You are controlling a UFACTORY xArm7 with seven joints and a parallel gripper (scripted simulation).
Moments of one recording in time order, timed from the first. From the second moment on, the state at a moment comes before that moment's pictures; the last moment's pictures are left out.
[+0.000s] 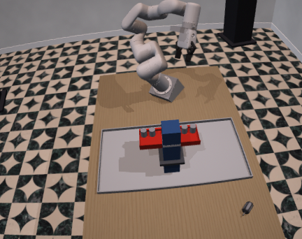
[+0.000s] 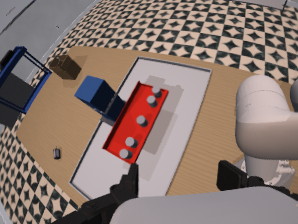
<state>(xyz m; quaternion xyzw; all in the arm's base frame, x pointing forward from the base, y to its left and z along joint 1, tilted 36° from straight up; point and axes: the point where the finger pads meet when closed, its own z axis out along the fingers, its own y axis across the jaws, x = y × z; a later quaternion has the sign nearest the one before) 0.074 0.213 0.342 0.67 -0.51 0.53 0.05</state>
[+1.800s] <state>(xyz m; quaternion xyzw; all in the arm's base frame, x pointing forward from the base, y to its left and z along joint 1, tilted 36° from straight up) 0.278 -0.079 0.351 0.62 -0.72 0.31 -0.03</state>
